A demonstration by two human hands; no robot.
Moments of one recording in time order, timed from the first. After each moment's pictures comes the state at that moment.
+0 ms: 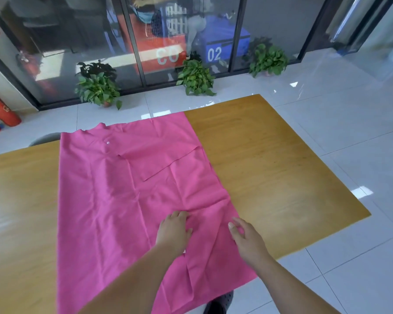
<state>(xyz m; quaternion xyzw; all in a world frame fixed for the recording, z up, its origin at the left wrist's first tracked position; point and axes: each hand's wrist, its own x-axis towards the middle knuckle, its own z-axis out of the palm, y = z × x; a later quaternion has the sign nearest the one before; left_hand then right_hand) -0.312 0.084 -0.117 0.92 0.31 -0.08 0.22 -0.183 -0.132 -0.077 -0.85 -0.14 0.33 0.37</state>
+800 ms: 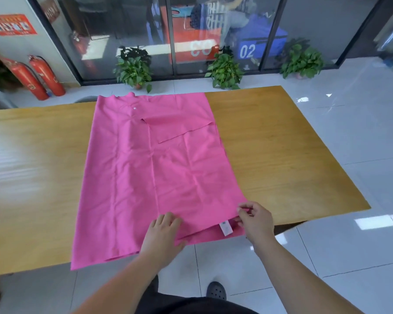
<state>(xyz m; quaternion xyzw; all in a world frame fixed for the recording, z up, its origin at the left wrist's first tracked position) -0.456 -0.040 -0.129 0.94 0.30 -0.04 0.14 -0.210 -0.207 -0.068 -0.83 -0.09 0.29 0.47</state>
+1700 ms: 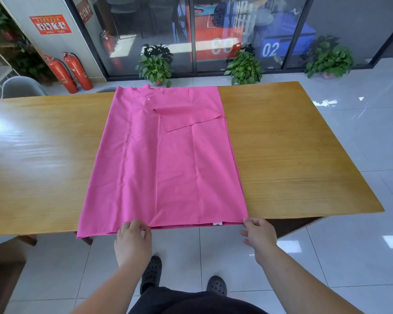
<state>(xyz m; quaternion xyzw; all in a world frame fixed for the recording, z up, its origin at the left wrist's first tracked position) -0.518 -0.096 -0.130 0.72 0.66 0.11 0.20 -0.210 -0.260 -0.122 -0.79 0.03 0.38 0.48</state>
